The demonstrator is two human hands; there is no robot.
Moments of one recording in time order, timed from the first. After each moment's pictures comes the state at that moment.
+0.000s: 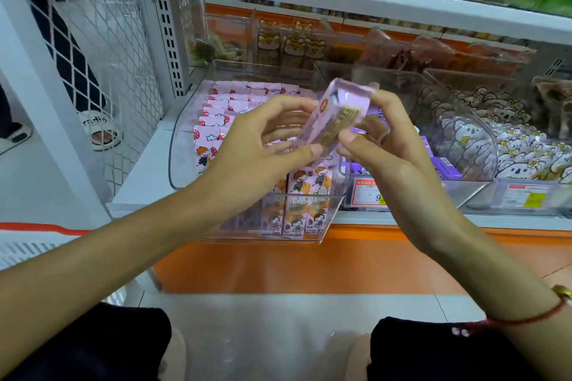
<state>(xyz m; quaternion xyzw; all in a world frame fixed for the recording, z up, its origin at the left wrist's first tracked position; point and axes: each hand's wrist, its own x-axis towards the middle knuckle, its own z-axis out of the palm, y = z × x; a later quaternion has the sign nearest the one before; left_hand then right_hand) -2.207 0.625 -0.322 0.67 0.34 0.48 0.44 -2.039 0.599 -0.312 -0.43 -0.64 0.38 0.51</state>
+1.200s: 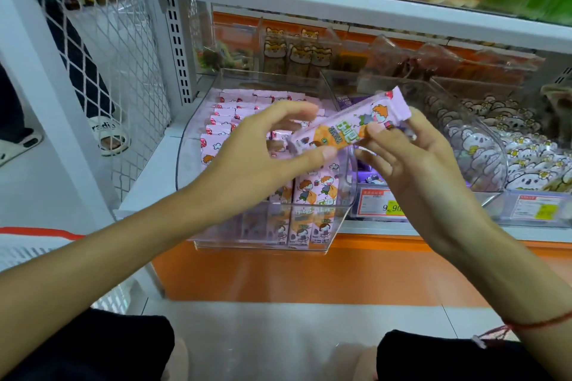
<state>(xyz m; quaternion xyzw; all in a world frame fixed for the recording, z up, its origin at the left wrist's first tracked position) -2.216 0.641 -0.325 0.73 0.37 0.46 0.33 -2.029 0.609 -0.307 -0.41 -0.52 0.46 0.59</state>
